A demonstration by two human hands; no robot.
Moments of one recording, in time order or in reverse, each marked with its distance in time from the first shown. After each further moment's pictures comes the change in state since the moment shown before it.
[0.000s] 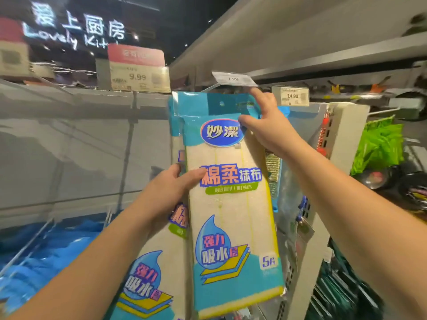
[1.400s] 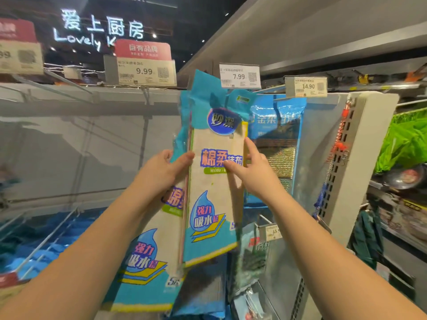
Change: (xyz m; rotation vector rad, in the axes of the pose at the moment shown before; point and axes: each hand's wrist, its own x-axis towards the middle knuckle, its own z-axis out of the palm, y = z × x) left_hand 0.032 0.004 -0.038 0.632 0.347 0.043; right_hand -0.064 0.050 0.081 0.130 -0.165 0.275
